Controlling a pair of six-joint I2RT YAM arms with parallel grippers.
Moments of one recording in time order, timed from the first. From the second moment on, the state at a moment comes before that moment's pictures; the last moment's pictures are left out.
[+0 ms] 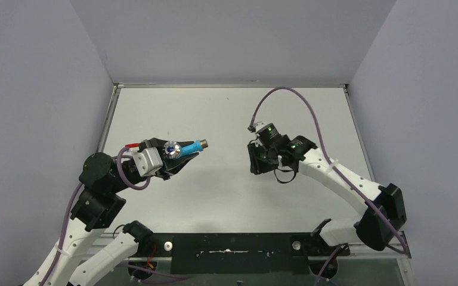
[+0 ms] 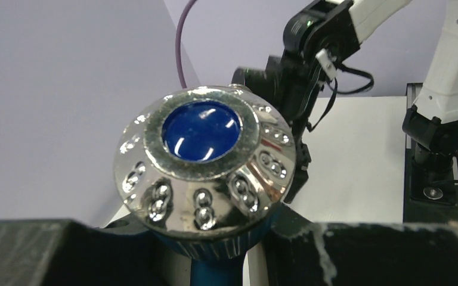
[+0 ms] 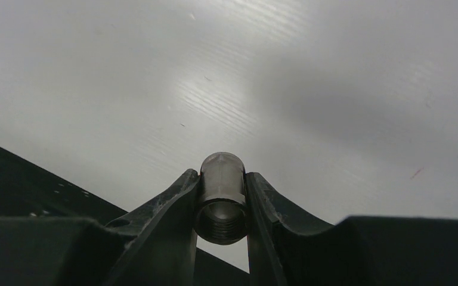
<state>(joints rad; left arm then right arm) -0.59 0.63 0.94 -0.12 0.57 0.18 0.72 1.31 1.14 -0.76 -0.03 0.35</state>
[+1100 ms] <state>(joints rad) -0.59 0.63 0.93 -0.15 0.55 0.16 0.87 1.85 1.20 -0.91 -0.01 0.15</state>
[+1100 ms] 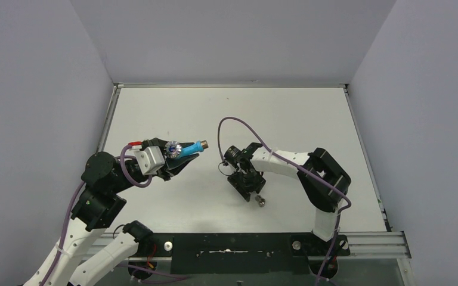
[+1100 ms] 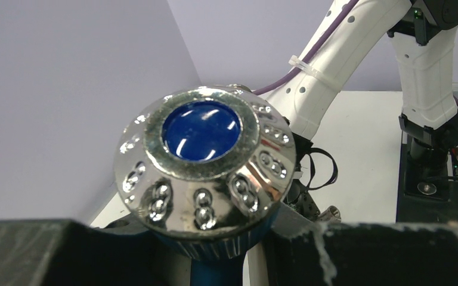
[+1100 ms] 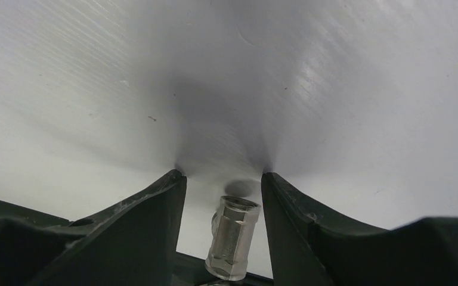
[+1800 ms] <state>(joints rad) -0.59 0.61 0.92 -0.15 0.55 0.16 0.82 1.58 1.17 -0.91 0.00 0.32</state>
